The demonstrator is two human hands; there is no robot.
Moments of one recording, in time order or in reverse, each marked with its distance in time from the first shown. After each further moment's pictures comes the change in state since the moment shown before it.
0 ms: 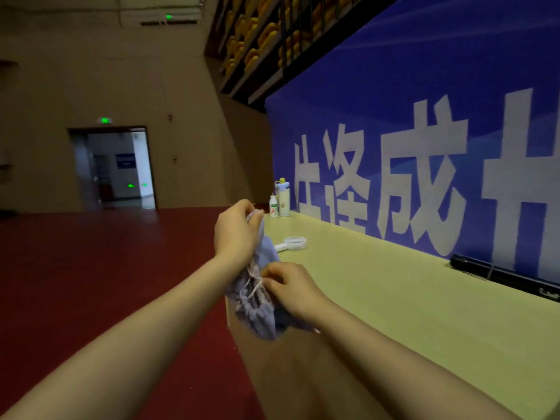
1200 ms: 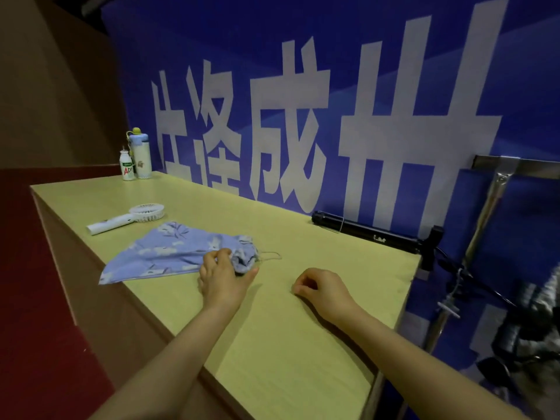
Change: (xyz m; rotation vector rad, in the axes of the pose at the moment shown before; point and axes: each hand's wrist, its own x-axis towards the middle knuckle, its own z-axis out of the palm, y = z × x) left_hand -0.122 0.018 0.275 -0.025 -0.539 -0.211; right_hand -0.129 0.207 -0.151 -0.249 0.132 0.636
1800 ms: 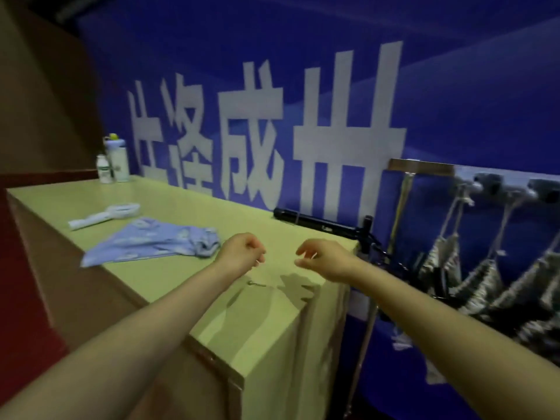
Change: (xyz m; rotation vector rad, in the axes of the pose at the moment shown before) left_hand -0.095 0.119 -0.030 -0.275 -0.435 0.135; right_hand -0.091 -0.006 -0.125 -0.274 -0.047 0.008
